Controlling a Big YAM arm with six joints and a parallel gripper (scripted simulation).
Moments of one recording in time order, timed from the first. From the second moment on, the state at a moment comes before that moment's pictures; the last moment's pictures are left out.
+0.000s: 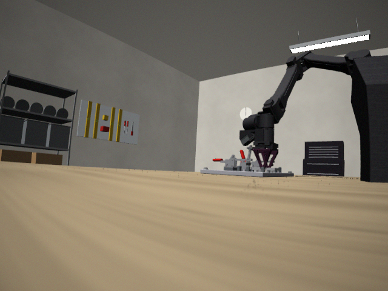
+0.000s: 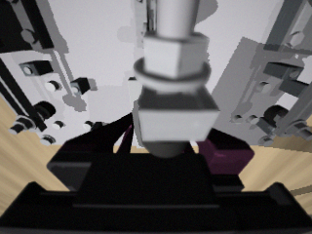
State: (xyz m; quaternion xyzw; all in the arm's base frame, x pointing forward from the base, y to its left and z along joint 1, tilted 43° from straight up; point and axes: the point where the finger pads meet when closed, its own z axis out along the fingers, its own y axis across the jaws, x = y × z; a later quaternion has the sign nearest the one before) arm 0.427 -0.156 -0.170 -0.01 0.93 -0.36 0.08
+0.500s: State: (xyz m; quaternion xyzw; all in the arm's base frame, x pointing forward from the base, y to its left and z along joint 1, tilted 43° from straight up) arm 0.427 -0.156 -0.170 -0.01 0.93 -0.36 0.08
